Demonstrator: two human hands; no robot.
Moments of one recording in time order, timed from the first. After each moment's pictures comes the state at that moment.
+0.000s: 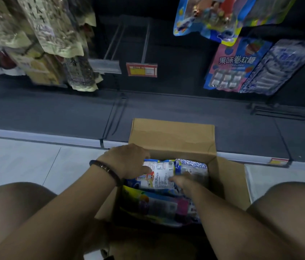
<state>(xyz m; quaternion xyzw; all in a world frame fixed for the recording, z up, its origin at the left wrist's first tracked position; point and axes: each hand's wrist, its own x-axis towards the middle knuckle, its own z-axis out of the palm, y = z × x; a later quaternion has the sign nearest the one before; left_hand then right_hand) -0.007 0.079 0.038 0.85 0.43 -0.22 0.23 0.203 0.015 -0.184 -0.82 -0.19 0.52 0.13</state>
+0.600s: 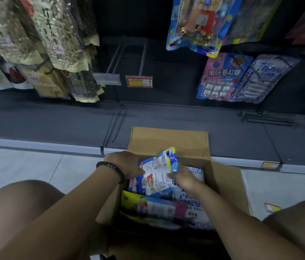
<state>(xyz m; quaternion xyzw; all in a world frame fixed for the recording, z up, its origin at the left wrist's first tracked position) -0.011 0.075 0.020 0.80 0.50 -0.28 0.18 0.210 -0.002 -0.118 -0.71 -0.34 0.54 0.29</state>
